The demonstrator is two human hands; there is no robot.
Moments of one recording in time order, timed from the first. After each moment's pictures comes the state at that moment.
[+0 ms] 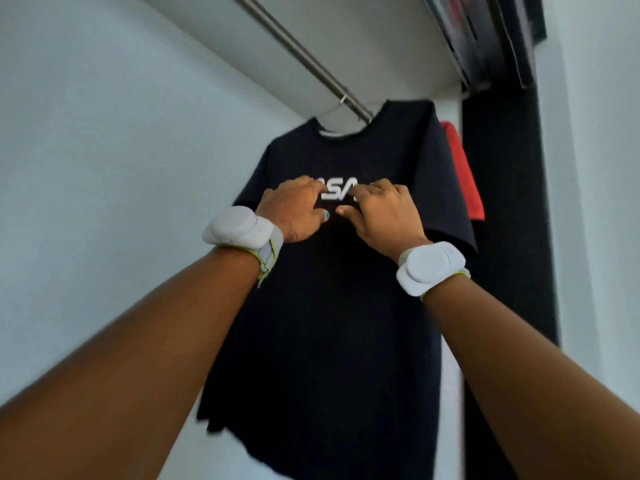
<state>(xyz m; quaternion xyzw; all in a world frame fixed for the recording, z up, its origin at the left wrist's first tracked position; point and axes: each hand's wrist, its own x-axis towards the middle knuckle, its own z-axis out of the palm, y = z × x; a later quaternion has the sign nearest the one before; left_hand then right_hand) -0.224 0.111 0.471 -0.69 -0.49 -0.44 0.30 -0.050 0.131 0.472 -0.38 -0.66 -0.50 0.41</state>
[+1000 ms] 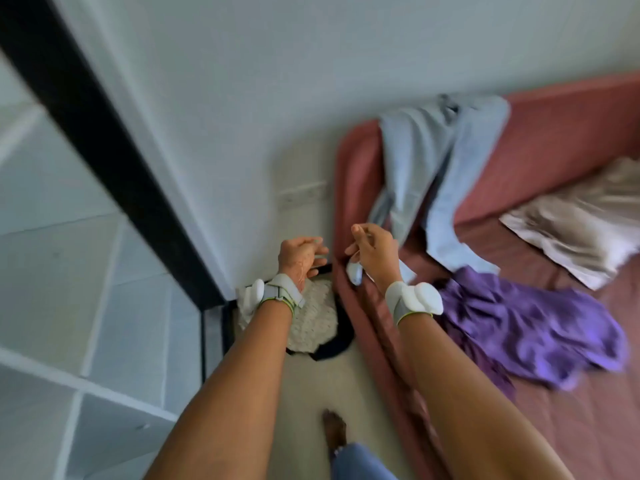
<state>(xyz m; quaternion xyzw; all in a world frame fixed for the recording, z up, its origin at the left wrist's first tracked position) 0.042 -0.376 -0.218 -0.67 -0.36 -0.05 -0.65 0.103 -0.514 -0.220 -0.82 -0.14 0.07 0.55</state>
